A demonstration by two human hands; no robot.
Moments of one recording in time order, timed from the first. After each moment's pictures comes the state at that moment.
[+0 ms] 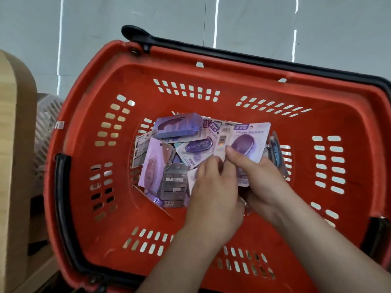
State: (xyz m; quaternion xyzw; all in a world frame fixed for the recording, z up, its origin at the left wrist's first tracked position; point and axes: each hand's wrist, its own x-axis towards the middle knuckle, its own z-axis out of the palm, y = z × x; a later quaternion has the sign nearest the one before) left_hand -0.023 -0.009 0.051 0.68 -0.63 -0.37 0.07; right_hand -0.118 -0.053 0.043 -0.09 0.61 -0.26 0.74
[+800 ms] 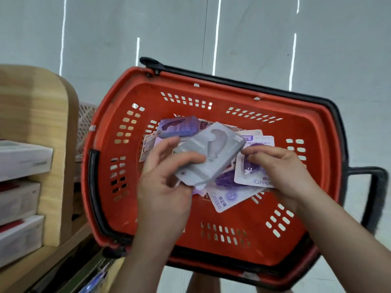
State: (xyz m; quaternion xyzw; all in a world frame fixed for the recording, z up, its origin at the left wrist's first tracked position) left_hand 0.022 -0.014 0.166 0.74 -0.35 -0.43 0.38; right_hand -0.169 -0.076 0.117 -0.27 0.69 -0.17 0.65
